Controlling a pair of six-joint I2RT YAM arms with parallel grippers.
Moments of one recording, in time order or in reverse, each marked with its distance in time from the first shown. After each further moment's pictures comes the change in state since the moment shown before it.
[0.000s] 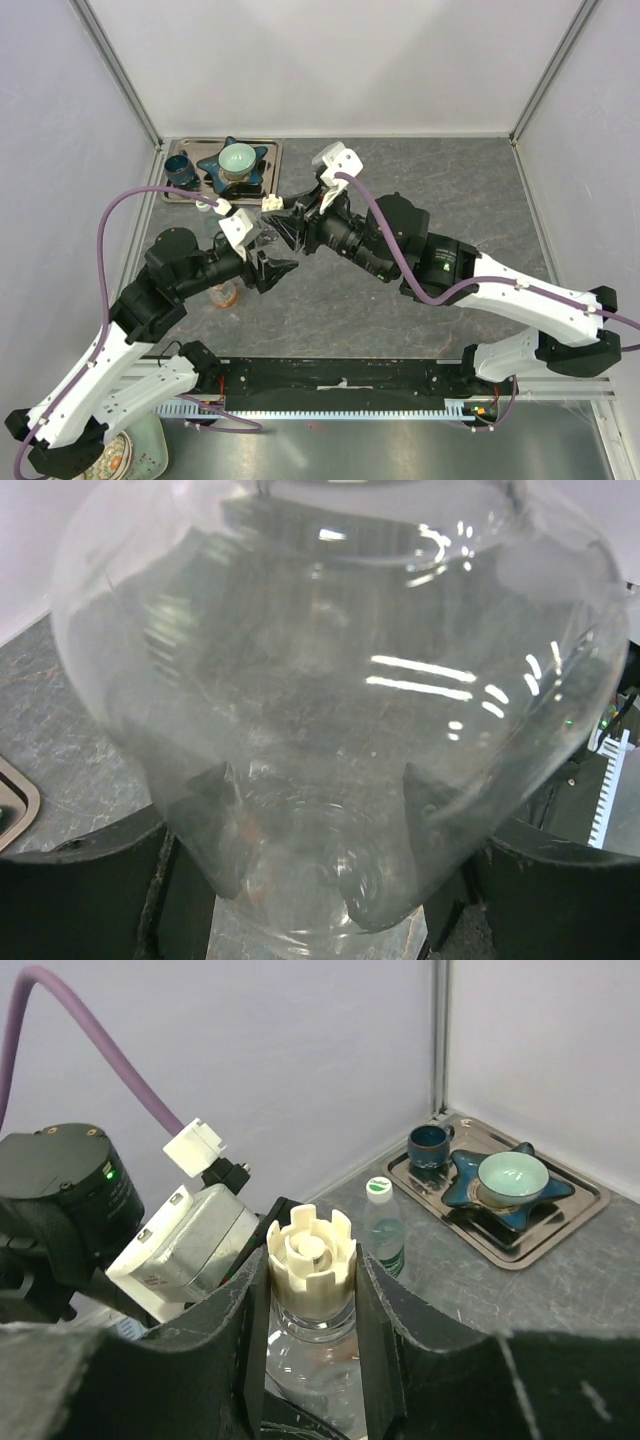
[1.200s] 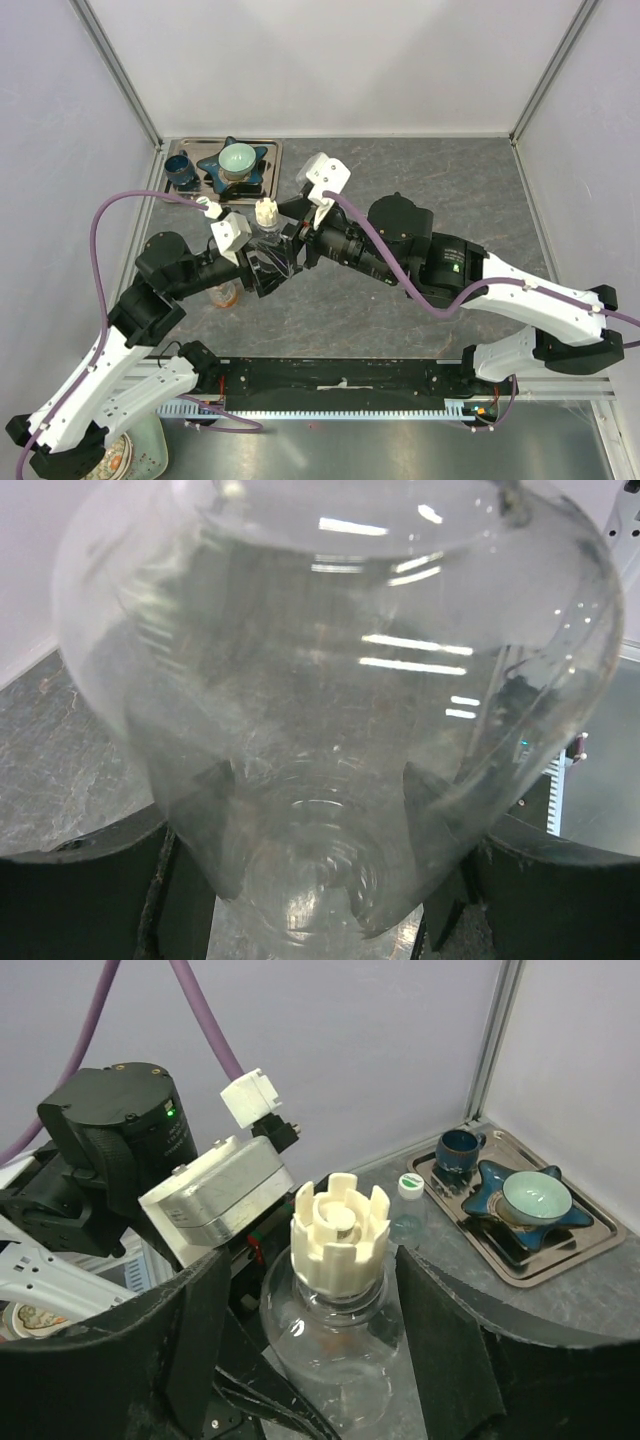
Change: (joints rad) left arm 0.019 -0.025 -0.034 0.129 0.158 -0.050; right arm 0.050 0.027 0.105 -0.103 -0.071 -0.116
